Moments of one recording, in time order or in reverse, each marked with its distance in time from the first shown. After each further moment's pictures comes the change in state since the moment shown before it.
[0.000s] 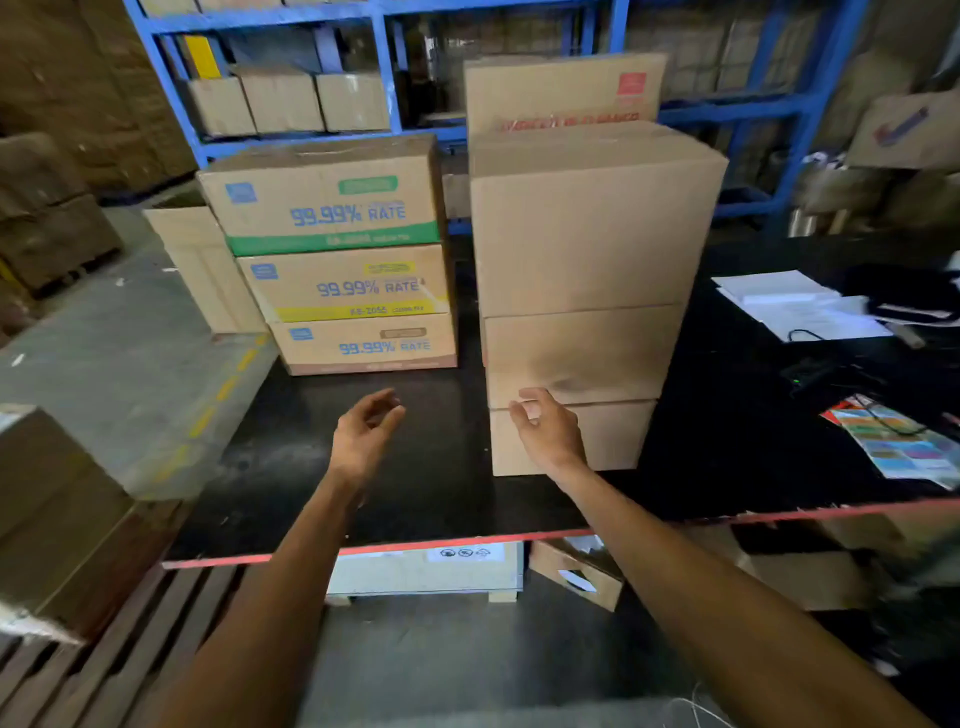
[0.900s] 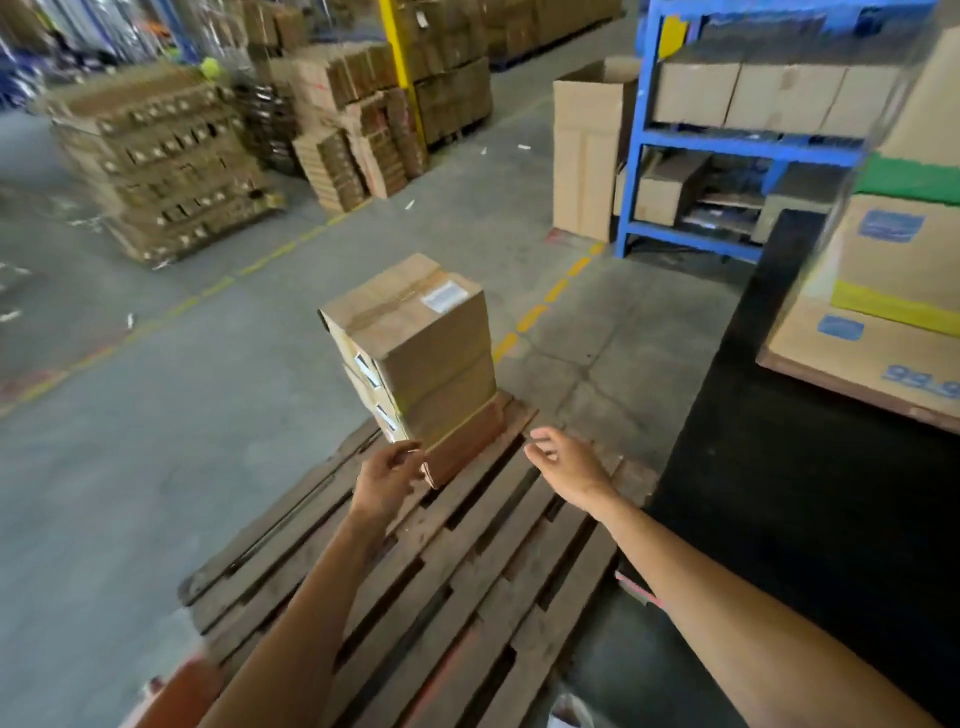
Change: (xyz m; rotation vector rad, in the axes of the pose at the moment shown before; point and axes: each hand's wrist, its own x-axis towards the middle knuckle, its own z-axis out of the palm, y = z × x) left_hand 0.030 -0.259 -0.600 -0.017 0.550 -0.516; right_hand -0.034 -0.292 0.653 -0.127 -0.966 -0.236
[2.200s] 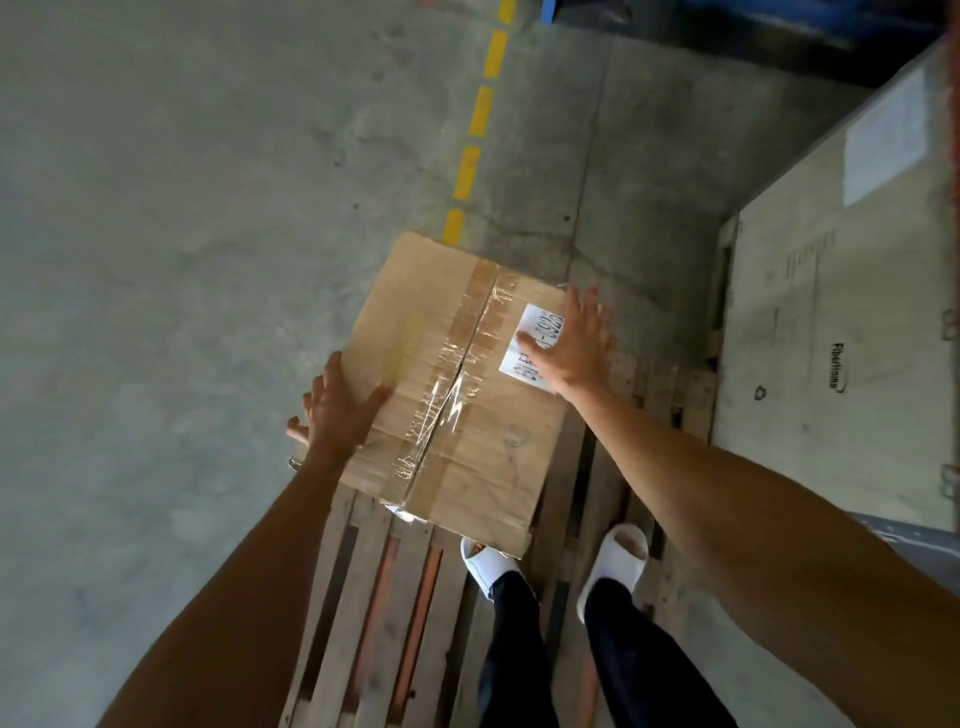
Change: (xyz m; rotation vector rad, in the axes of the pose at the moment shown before) left_hand 0.718 -0.006 -0.123 0.780 -0.353 -0.069; right_hand 0.590 -0.138 0.104 -0.206 0.464 0.633
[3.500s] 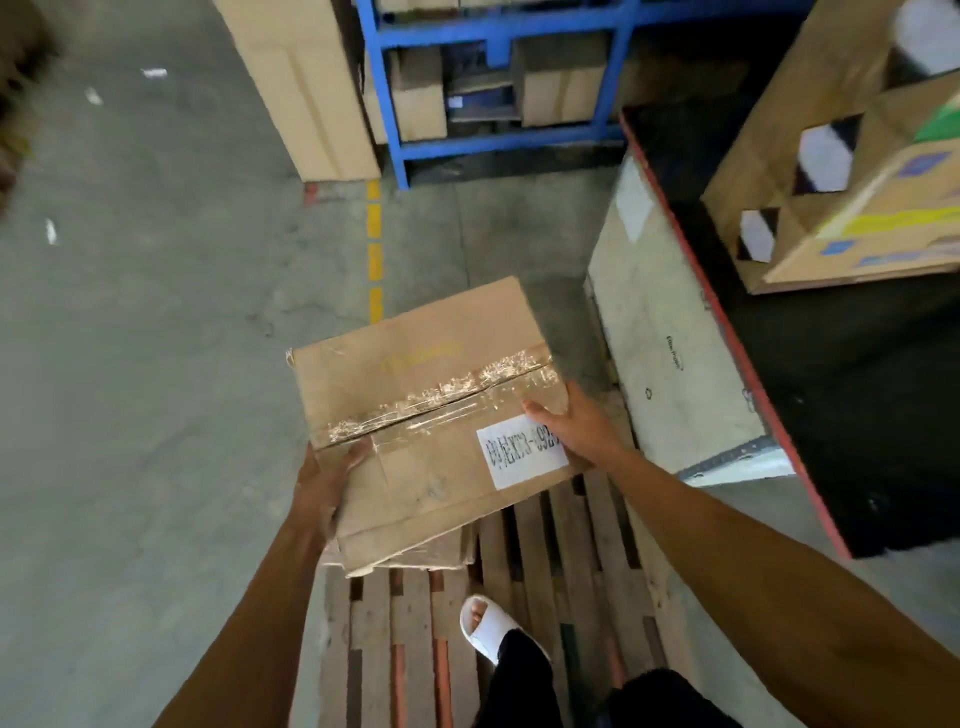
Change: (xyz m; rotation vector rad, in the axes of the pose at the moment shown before) left_hand -0.151 0.107 -0.057 -0.811 -0.388 0.180; right_hand -0.161 0.098 -0.163 0.576 -0.055 0.154
